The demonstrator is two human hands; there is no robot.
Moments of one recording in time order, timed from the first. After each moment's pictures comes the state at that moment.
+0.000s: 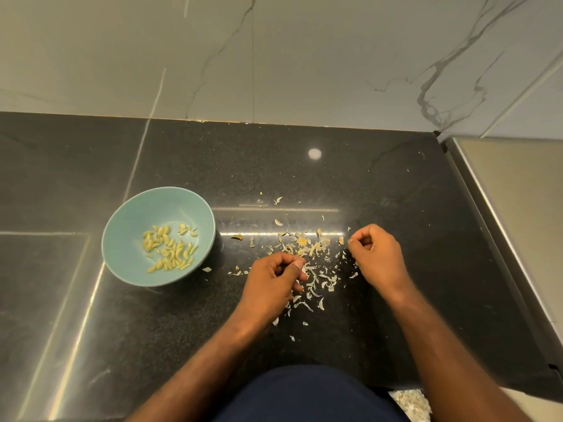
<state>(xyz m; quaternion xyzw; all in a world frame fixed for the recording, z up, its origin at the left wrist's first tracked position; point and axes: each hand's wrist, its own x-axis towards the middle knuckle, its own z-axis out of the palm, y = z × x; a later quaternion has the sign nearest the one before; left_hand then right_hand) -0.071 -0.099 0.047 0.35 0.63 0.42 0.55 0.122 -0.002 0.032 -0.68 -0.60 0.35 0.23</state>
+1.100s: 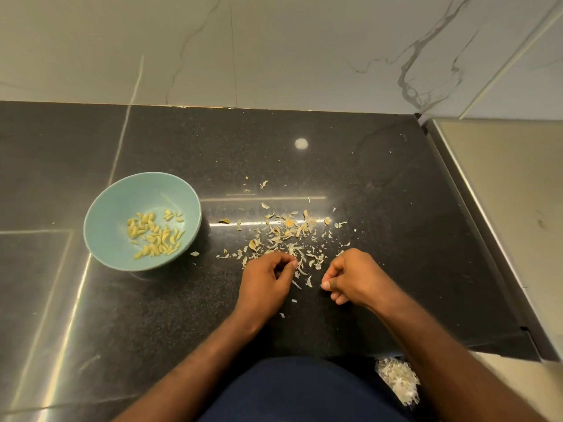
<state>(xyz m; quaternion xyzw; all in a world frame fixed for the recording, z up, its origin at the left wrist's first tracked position) -0.056 -0.117 0.005 0.51 0.67 0.37 0.39 0.114 -0.058 0.052 -0.68 -0.59 0.44 -0.06</state>
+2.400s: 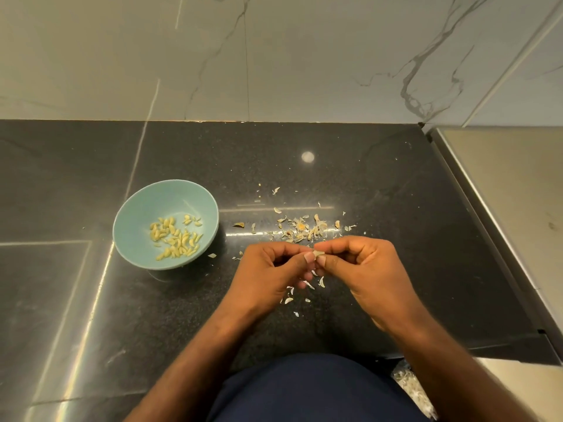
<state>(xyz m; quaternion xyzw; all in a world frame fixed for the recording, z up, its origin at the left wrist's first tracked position) -0.082 -0.137 0.100 0.41 0.52 0.46 0.59 0.086 -0.108 0.123 -0.53 -0.56 0.54 0.33</state>
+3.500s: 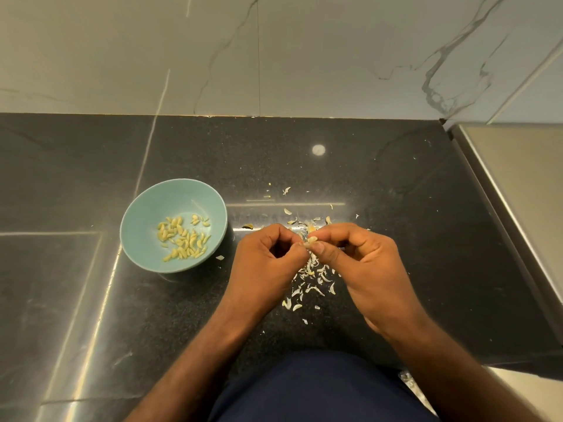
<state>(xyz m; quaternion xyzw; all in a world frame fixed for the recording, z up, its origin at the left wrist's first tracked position) -0.092 -0.122 0.112 0.43 0.62 0.48 0.45 0.059 -0.093 0.125 -0.46 -0.58 0.54 0.39</state>
